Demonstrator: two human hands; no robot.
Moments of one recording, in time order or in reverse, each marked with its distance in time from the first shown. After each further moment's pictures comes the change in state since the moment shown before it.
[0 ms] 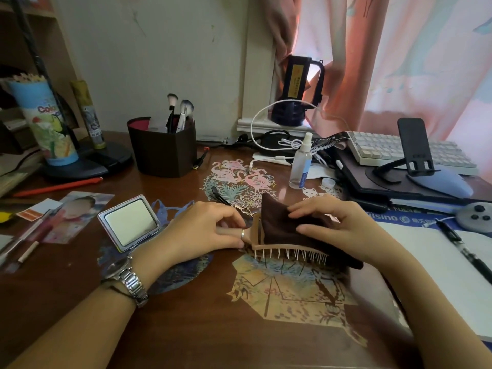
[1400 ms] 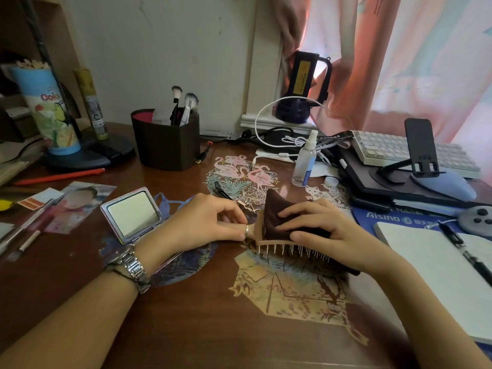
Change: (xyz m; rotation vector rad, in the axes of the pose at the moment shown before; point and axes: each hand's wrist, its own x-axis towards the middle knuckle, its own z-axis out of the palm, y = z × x) left_hand 0.001 -0.001 -0.001 -0.162 0.011 -0.054; right_hand 0.001 -0.001 0.014 -0.188 -0.177 0.007
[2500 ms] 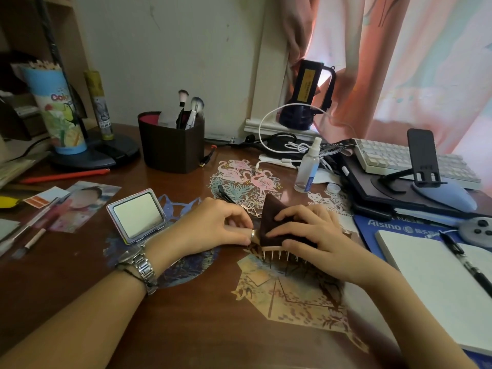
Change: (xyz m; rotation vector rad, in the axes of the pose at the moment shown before) left_hand 0.001 0.004 0.002 0.047 -0.019 0.034; right_hand 0.009 -0.017 0.010 -0.173 -0.058 0.003
